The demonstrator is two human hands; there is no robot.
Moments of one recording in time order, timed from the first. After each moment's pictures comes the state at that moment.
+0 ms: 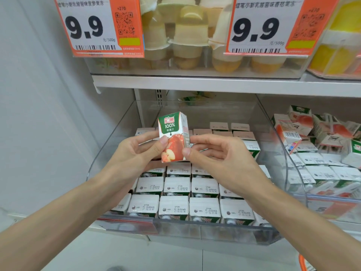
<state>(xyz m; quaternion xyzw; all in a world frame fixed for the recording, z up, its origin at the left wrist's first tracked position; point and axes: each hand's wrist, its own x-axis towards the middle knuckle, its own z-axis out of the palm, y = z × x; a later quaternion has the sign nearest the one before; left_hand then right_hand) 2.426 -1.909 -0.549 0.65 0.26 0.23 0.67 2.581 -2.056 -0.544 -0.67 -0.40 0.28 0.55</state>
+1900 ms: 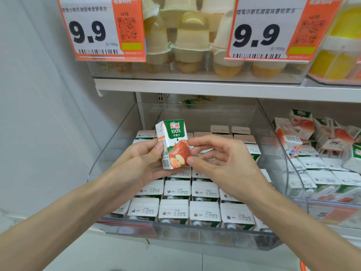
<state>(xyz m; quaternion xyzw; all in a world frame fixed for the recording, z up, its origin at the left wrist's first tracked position) 2.428 -1.907 -0.554 0.60 0.20 0.18 0.75 2.583 -2.055 -0.548 -0.68 -0.42 0.25 0.55</state>
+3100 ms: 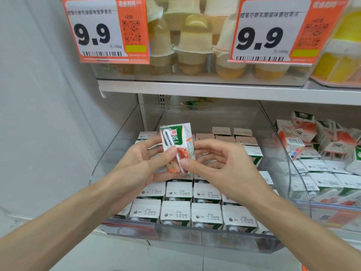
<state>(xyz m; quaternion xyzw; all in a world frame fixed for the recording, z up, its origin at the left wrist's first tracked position) 2.426 -1.916 -0.544 0.60 0.23 0.20 0.74 2.580 -2.054 -0.546 -0.67 -0.44 0.27 0.54</state>
